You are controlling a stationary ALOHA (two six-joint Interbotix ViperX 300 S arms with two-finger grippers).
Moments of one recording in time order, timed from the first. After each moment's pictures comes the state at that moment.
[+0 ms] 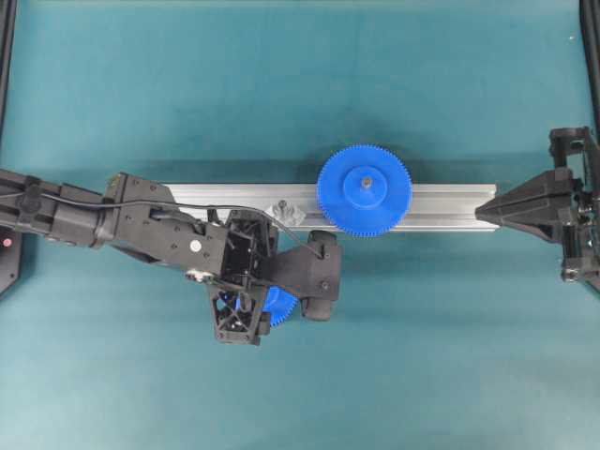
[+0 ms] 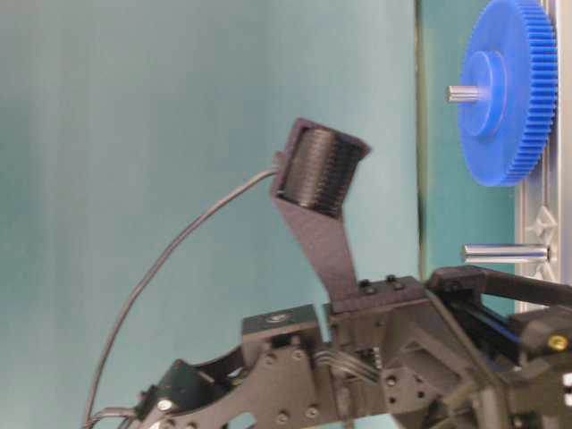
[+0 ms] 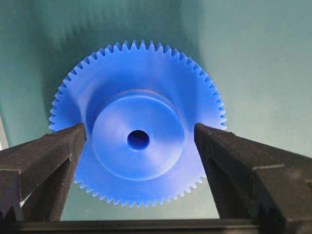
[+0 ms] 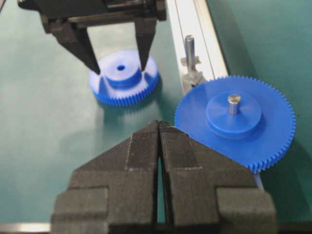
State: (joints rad) left arm -0.13 0.25 0.33 0.01 0.71 -0.04; right arm -0.01 -0.95 1.29 0.05 -0.05 0.14
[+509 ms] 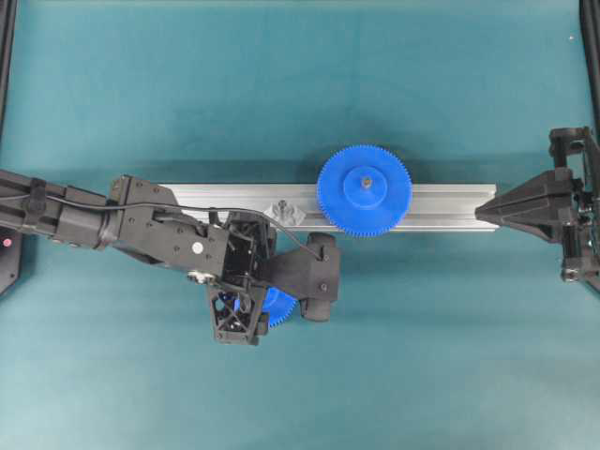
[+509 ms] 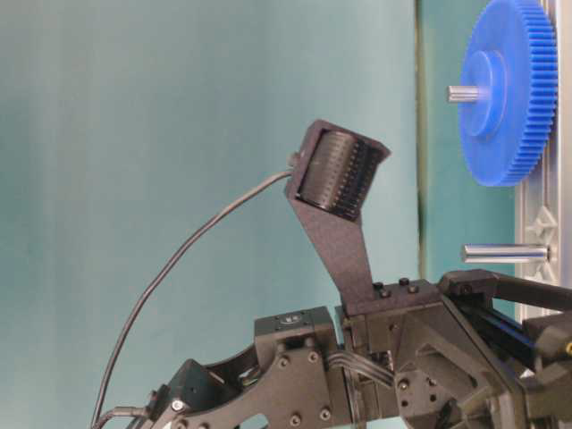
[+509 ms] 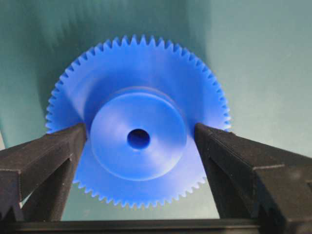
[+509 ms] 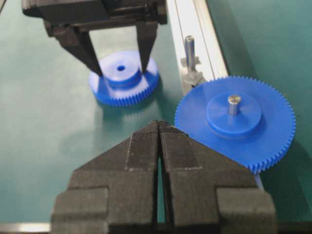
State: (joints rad) left arm -0.13 0.26 0.33 0.02 0.71 -0.05; right arm -0.01 -0.95 1.29 0.05 -0.05 0.14
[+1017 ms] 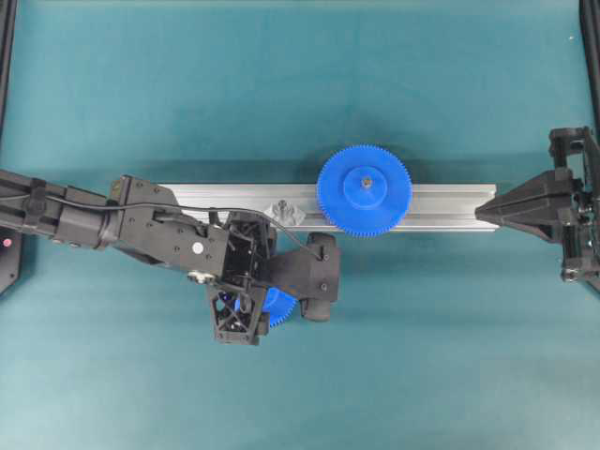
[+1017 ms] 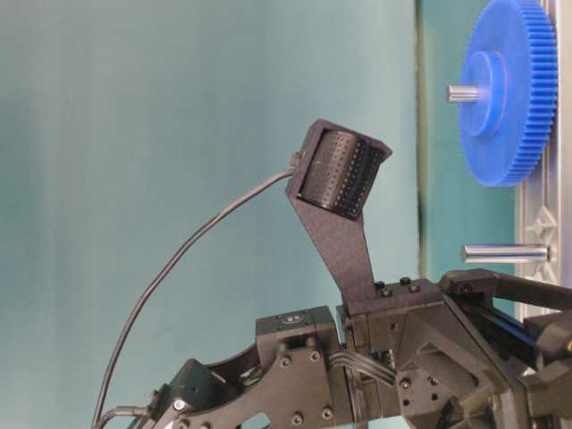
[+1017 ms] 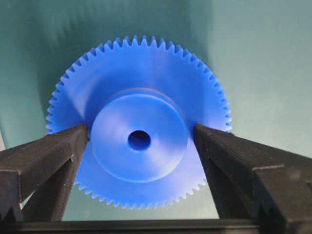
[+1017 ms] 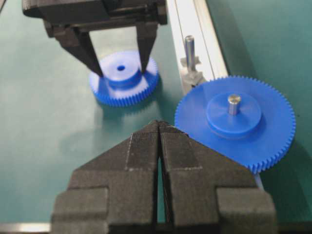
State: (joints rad) left arm -0.13 0.26 0.33 0.02 0.70 -0.05; right arm -0.01 -0.95 1.30 0.05 -0.05 0.14
